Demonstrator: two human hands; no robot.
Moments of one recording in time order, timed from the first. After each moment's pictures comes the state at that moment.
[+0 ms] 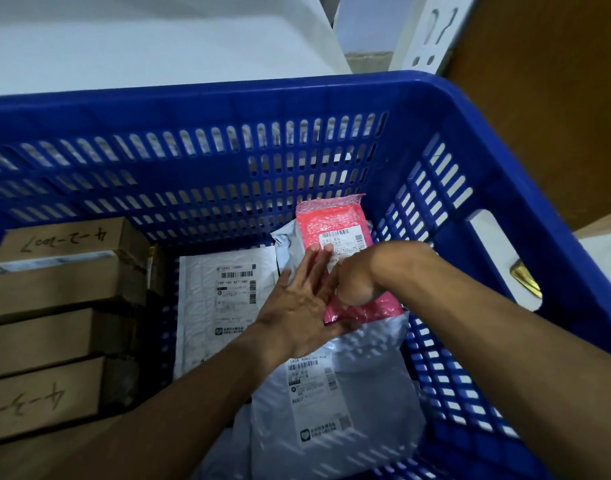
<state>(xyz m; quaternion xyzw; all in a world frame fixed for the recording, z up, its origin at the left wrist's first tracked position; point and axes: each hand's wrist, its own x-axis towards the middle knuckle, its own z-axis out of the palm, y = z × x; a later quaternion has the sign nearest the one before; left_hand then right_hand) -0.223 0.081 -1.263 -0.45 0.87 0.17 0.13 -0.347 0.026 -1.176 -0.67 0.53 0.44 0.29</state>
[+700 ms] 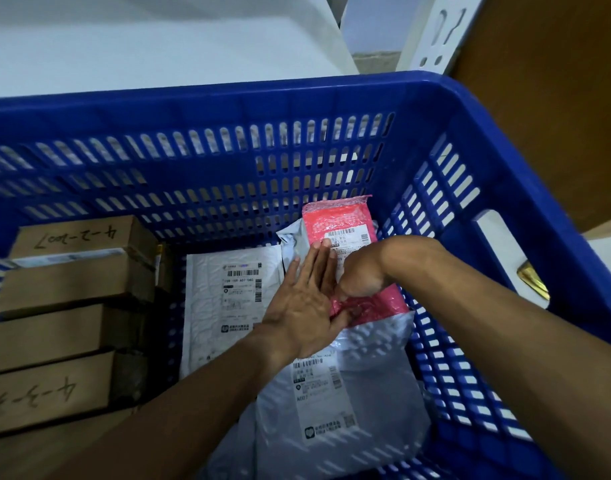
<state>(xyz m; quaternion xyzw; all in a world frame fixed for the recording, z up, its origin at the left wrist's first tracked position) -0.227 0.085 -1.252 -0.48 0.85 0.13 0.14 -0.354 0.022 -1.180 -0.64 0.58 0.38 0.33</state>
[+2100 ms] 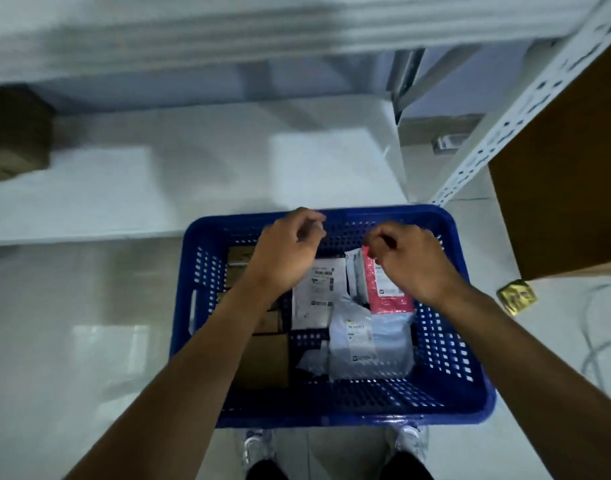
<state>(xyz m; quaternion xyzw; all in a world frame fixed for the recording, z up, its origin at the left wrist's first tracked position) -0.086 0.077 -0.815 -0.66 0.57 0.42 -0.24 -0.288 0.073 -0.812 -0.66 0.64 -0.14 0.37</state>
